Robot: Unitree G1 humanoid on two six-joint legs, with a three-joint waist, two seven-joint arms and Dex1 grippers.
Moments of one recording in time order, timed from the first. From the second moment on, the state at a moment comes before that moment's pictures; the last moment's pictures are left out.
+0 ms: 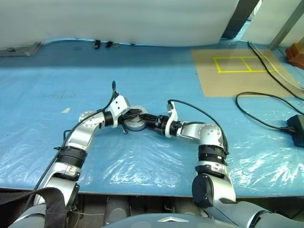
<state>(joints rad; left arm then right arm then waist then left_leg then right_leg) -0.53 0.41 -0.15 0.39 -0.13 -0.03 -0.95 -0.63 0.12 -0.47 0.31 0.75 1.36 0.21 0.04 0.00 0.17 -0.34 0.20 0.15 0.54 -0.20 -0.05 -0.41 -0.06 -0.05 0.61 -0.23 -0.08</state>
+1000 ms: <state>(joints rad) -0.49 0.25 0.29 0.34 -0.59 0.43 -0.68 -0.63 0.12 -0.56 0.32 0.97 1.19 0.15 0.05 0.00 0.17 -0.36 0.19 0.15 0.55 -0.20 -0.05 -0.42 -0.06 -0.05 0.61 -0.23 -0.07</state>
